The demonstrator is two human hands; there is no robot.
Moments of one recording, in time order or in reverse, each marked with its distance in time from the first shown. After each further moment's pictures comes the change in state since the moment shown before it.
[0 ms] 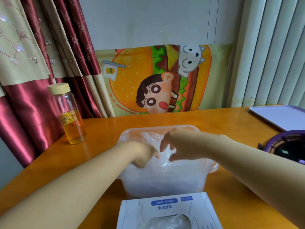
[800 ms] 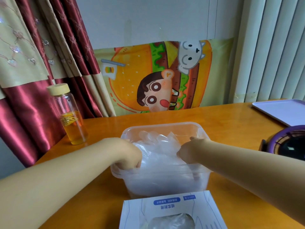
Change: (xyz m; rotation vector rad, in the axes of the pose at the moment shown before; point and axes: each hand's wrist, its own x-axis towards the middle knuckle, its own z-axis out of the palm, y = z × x) left_hand -0.034 -0.021 -0.017 0.288 -0.238 0.009; right_hand 0.029 0.026 0.049 -0.391 -0.597 0.310
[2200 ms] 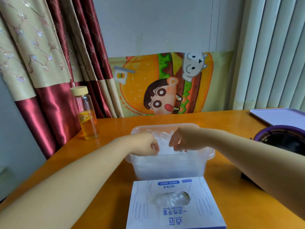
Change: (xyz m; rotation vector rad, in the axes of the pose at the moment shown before) left_hand -0.015 0.011 0.016 -0.554 0.494 0.103; right_hand -0.066 0.004 -0.021 0.625 0.410 -0.264
